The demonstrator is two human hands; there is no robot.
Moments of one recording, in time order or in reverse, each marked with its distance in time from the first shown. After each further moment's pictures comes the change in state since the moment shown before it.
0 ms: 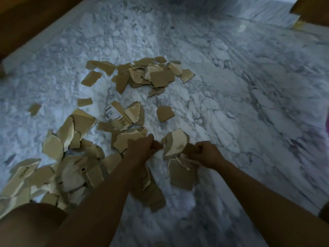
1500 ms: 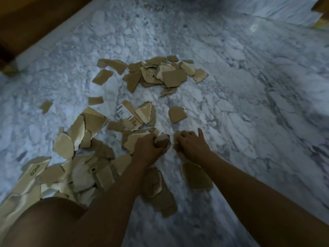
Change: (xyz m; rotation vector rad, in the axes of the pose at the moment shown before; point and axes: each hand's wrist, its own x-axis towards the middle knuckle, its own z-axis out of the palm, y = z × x) left_hand -0.008 -0.012 -0.008 -0.340 0.288 -0.153; right_hand 0.051 -0.072 0.050 -0.667 0.016 -0.372
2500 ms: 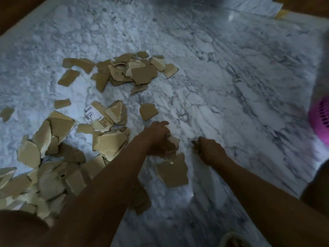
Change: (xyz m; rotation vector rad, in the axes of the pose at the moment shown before) left_hand 0.062 0.104 0.060 0.559 -0.624 0.509; right_hand -0.098 0.120 0.009 0.217 -0.121 0.451
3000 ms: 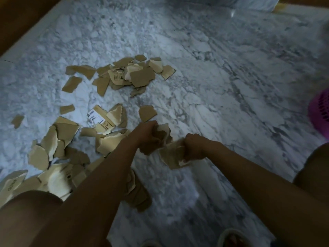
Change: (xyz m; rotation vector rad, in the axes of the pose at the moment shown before) left_hand -0.034 -0.008 -0.019 -0.323 0.178 -0.241; right_hand 0.007 -0.038 -0.039 -0.106 -0.279 -0.335
